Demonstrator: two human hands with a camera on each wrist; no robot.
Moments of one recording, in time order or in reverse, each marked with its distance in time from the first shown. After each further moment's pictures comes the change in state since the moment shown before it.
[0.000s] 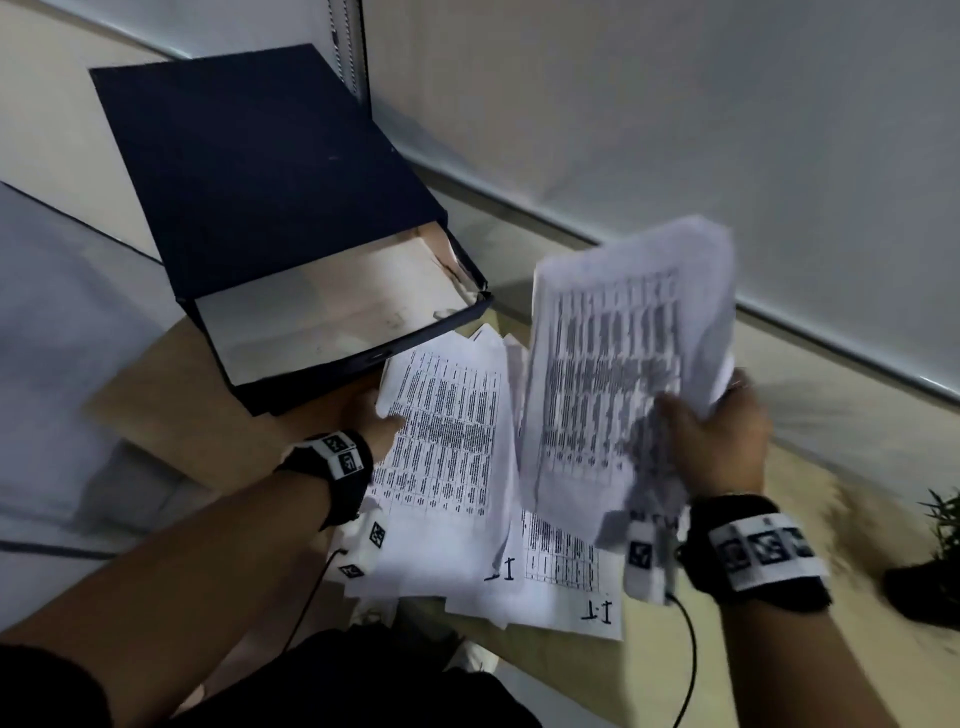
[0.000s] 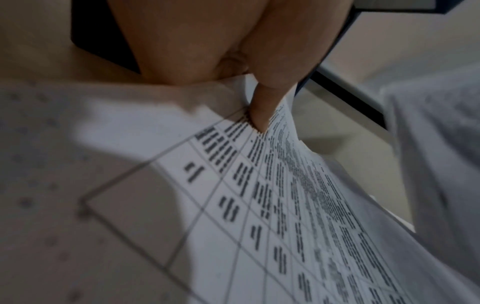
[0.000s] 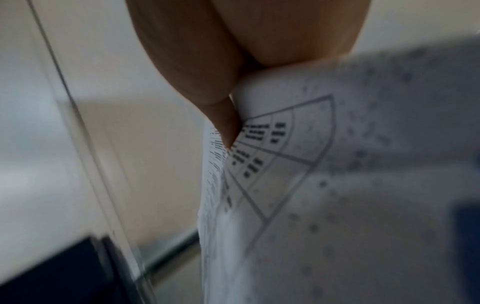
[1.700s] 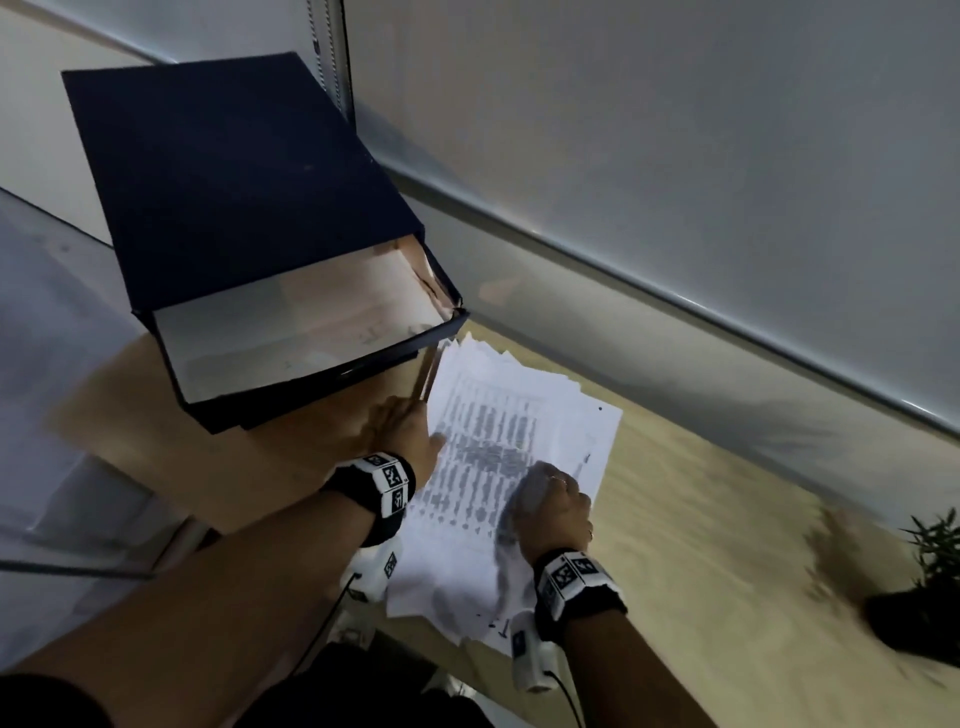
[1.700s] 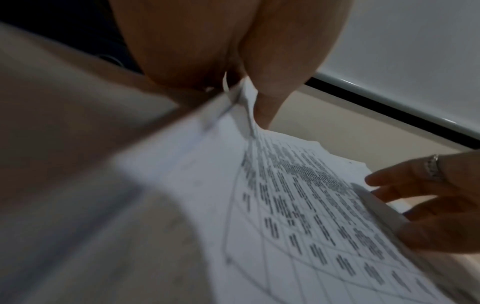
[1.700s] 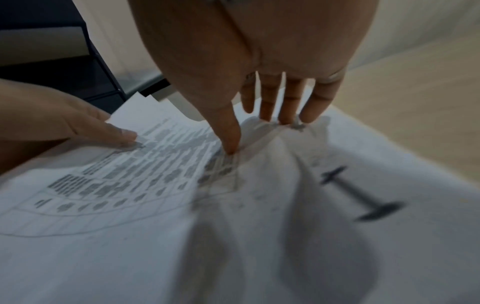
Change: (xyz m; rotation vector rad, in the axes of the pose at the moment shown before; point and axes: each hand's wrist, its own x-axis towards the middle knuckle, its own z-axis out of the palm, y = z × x) left_hand -0.011 0.040 0.057 0.439 0.043 0.207; right_hand -0.071 0.068 0.123 -0.470 -0.548 0.174
